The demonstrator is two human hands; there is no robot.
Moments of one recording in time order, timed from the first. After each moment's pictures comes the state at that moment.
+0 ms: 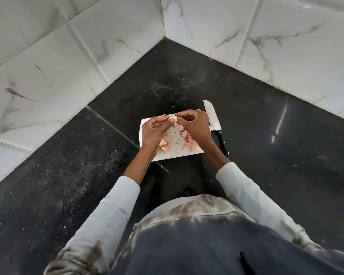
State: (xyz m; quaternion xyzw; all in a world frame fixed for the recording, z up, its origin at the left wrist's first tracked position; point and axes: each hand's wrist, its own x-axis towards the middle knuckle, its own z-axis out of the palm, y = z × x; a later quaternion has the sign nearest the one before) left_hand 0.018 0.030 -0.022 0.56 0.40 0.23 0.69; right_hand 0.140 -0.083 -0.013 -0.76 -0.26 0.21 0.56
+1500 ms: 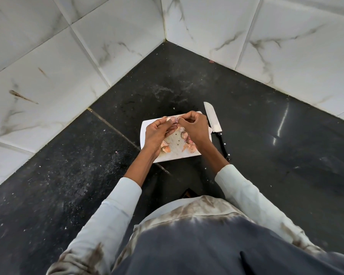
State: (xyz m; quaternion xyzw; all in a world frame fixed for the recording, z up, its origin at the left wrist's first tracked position) left_hand 0.023 0.029 -0.020 0.48 0.39 0.17 0.76; right_hand 0.134 -0.078 -0.018 -0.75 -0.17 0.23 0.60
